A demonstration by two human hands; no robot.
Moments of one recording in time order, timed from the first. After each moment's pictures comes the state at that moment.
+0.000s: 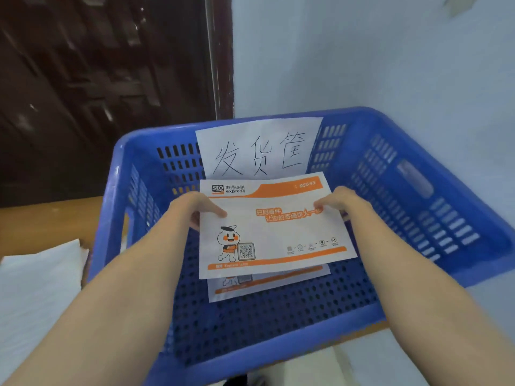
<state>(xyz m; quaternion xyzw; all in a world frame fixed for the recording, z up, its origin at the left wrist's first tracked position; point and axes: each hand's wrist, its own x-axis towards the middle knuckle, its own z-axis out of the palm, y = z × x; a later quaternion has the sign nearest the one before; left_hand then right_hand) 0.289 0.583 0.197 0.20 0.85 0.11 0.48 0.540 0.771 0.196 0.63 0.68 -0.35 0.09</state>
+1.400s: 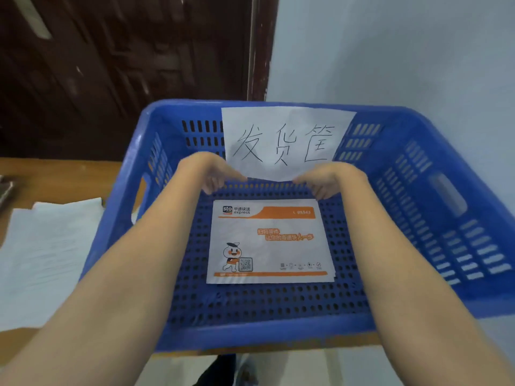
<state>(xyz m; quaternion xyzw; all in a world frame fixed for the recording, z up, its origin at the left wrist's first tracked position) 0.288 0.587 0.231 0.24 0.83 0.10 0.49 0.467 0.748 0.240 0.46 0.75 -0.41 0.25</state>
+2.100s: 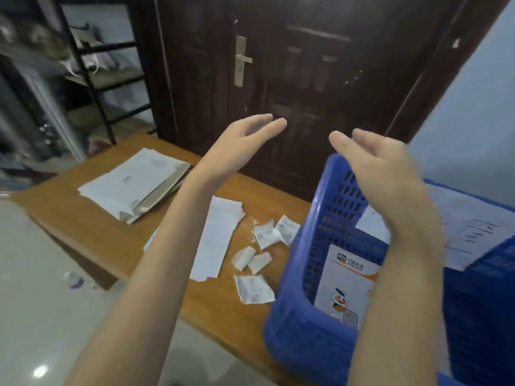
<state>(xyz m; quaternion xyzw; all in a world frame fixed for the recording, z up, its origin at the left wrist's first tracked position) 0.269 0.289 0.349 0.26 0.76 0.60 0.07 0.396 0.445 0.391 0.19 0.86 -0.43 -0.21</state>
